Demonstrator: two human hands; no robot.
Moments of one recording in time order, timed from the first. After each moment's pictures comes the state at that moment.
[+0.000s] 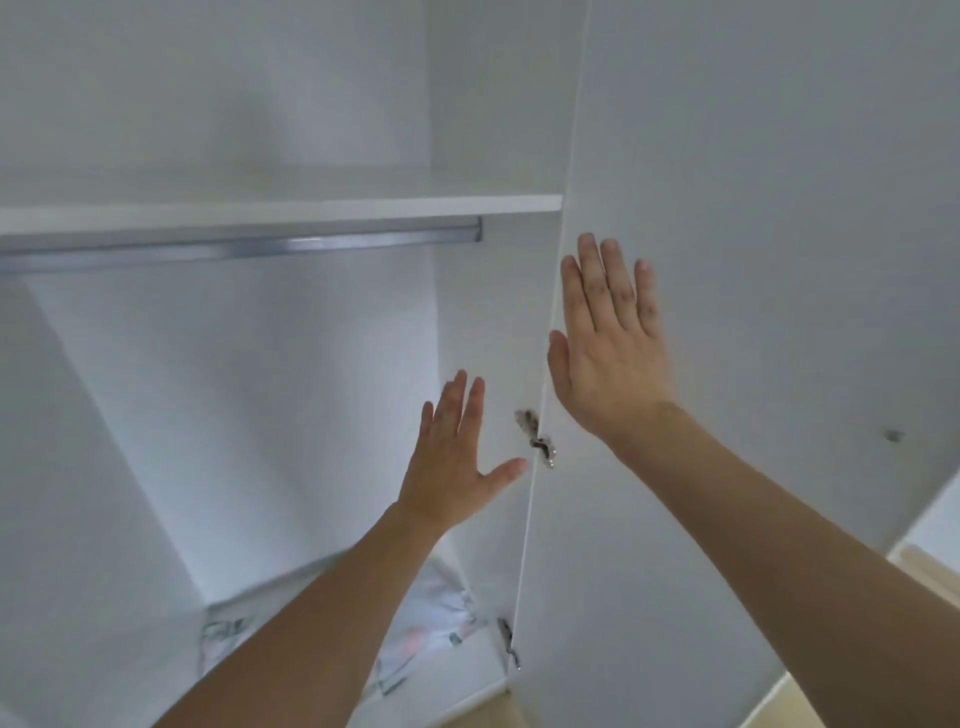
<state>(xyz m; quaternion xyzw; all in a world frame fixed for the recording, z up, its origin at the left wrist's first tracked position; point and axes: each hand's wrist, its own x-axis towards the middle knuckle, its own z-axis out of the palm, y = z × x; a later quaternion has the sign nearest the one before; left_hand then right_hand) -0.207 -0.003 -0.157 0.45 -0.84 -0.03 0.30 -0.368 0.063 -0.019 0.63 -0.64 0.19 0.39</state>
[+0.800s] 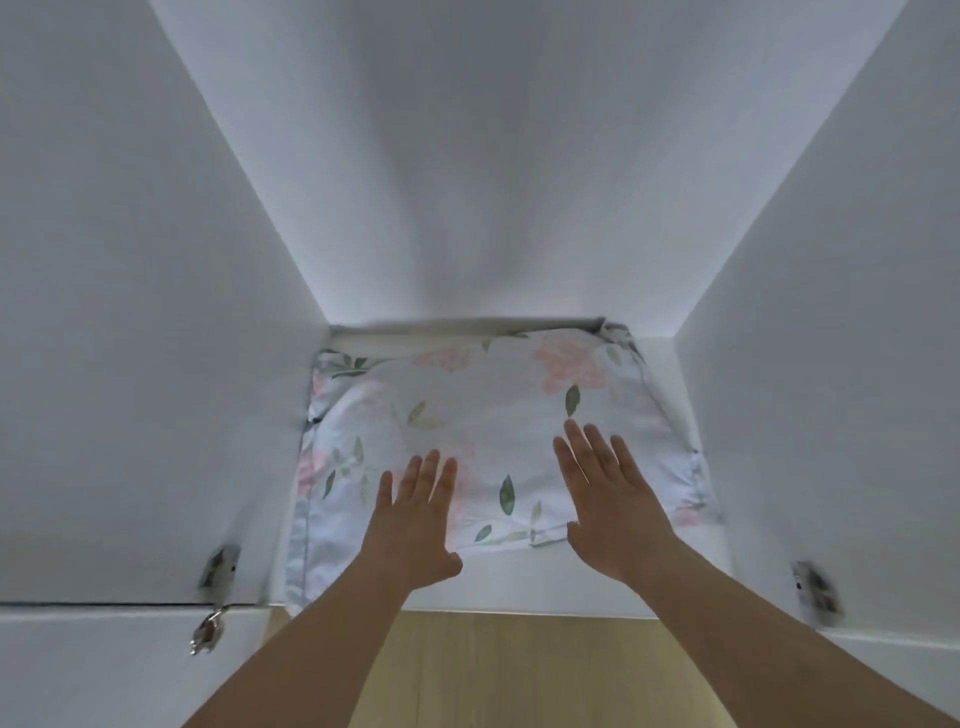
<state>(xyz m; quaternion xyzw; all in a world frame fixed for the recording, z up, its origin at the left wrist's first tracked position) 0.081 -0.157 -0.857 0.70 -0.67 -0.17 -0.15 -0.157 -0.225 -0.824 0.88 -0.46 -0.10 -0.03</state>
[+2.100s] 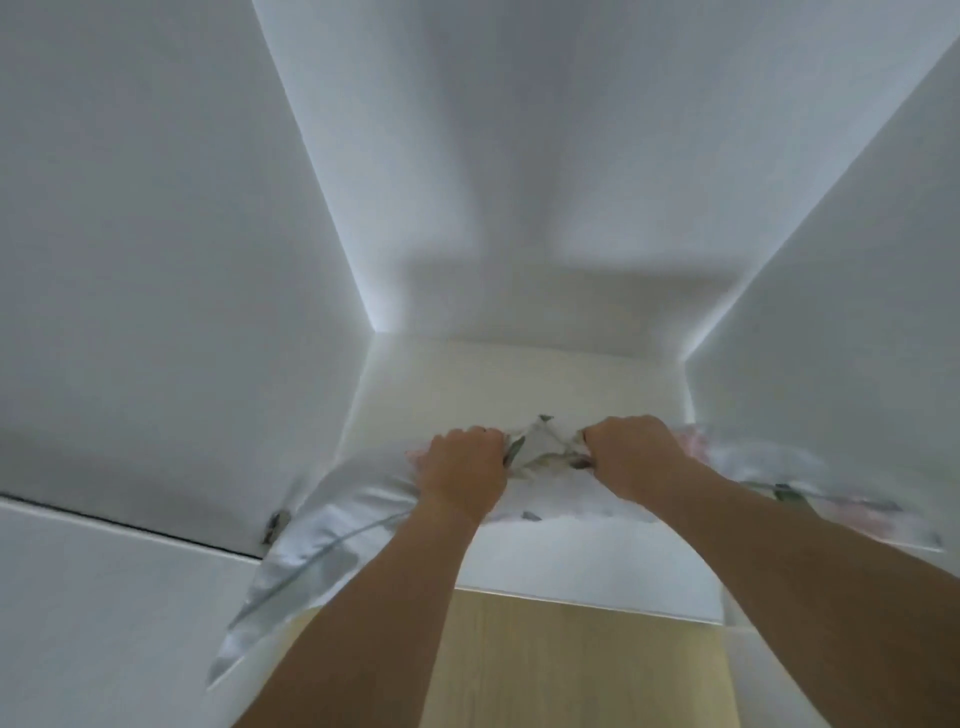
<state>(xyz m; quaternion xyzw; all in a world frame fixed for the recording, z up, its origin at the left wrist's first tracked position) 0.051 -0.179 -0.733 0.76 -0.65 -0.10 0.01 -0.123 -0.259 -0.692 0.87 -0.43 -0.22 -0.02</state>
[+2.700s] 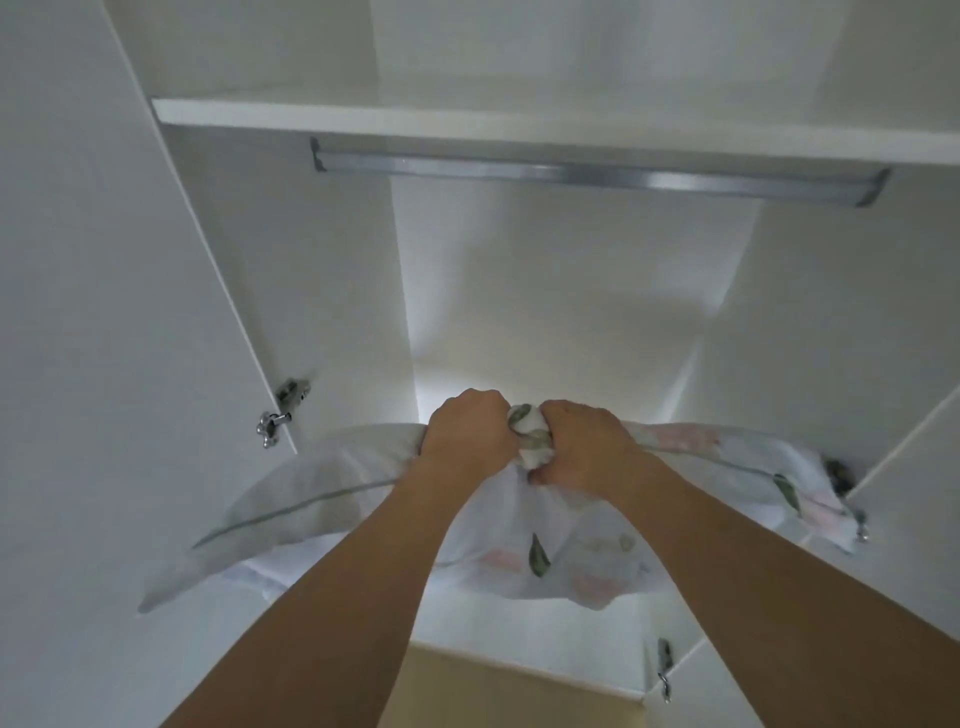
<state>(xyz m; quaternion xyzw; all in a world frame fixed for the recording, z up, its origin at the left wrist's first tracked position) -0.008 0.007 -0.141 0.78 -0.60 -0.08 0.14 -0.148 -0.057 -0.153 0.90 -0.43 0.00 -0.06</state>
